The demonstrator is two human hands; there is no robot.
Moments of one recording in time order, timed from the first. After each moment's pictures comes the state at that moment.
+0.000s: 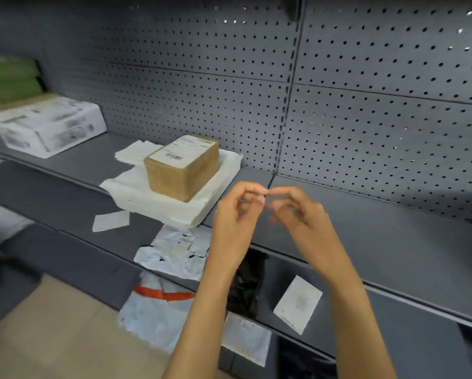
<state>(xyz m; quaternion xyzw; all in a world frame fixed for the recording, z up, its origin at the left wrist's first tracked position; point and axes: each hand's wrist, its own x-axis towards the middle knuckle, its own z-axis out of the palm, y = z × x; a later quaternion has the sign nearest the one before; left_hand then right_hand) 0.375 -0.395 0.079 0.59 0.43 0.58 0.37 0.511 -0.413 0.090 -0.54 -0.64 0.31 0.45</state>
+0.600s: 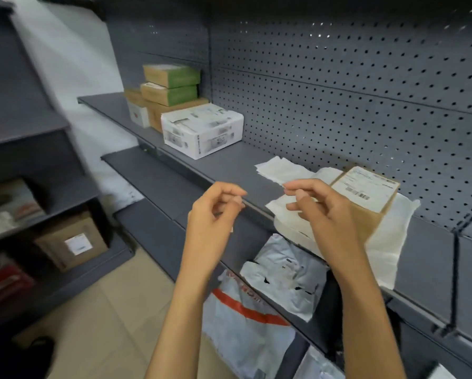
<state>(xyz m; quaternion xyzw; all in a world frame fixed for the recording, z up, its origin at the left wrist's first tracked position) 0.024 -0.375 0.088 0.50 0.55 0.63 0.24 0.198 -0.325 0.106 -0.40 -0.68 0.37 0.49</state>
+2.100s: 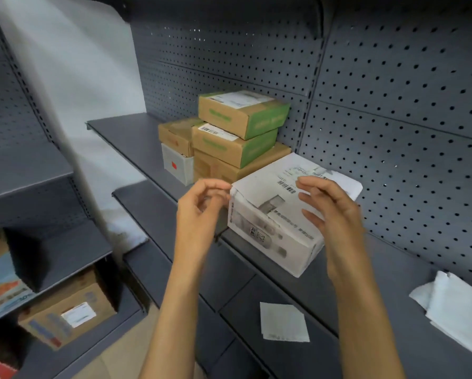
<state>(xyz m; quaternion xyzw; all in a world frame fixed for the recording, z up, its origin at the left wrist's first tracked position) -0.370 -0.044 0.086 0.43 0.53 0.69 0.24 -0.182 0.003 0.103 -0.41 -0.55 0.47 0.55</state>
